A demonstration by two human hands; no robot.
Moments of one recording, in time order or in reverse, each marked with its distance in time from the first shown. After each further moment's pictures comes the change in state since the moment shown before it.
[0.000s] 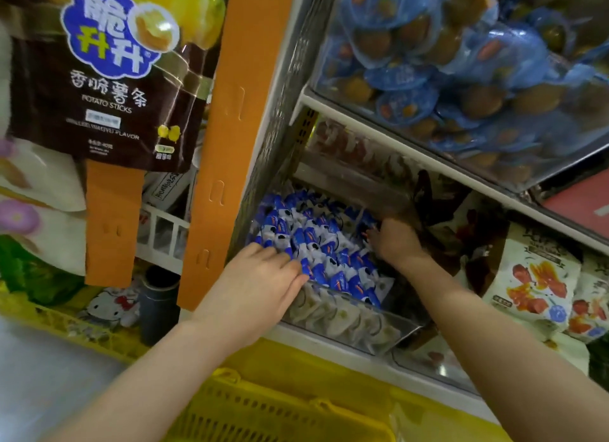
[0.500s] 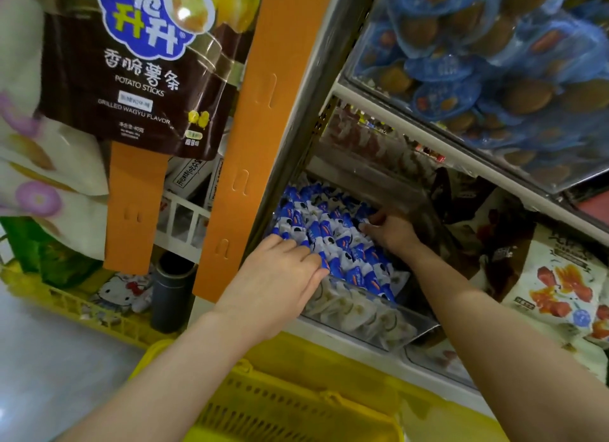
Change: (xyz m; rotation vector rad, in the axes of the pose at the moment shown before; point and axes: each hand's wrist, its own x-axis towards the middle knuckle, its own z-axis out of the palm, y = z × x) left_hand -0.003 -0.001 0.003 -0.054 0.058 -0.001; right_hand 0.019 -0.008 0.017 0.331 -0.175 0.031
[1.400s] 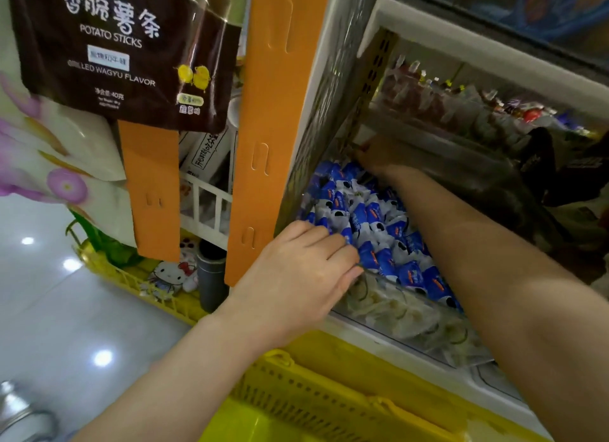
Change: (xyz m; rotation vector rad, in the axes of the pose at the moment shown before) left_hand -0.001 -0.011 0.007 0.059 -0.012 0.036; right_hand 0.087 -0.083 0.054 -0.005 -0.104 -0.333
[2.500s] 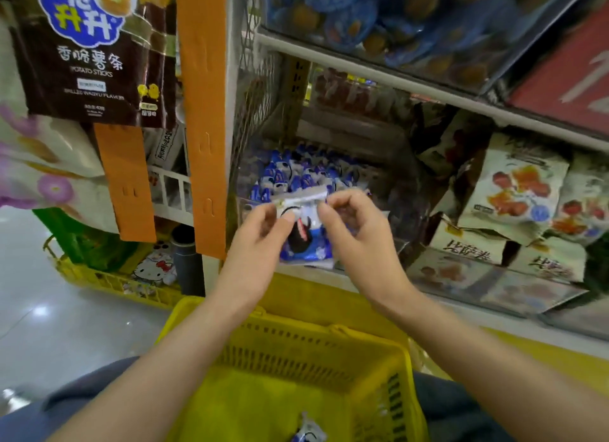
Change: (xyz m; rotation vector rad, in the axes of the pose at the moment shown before) left_hand -0.023 0.072 -0.031 -1.202 0.085 -0.812; right_hand -0.290 -0.028 -0.020 0.677 0.328 -0.166
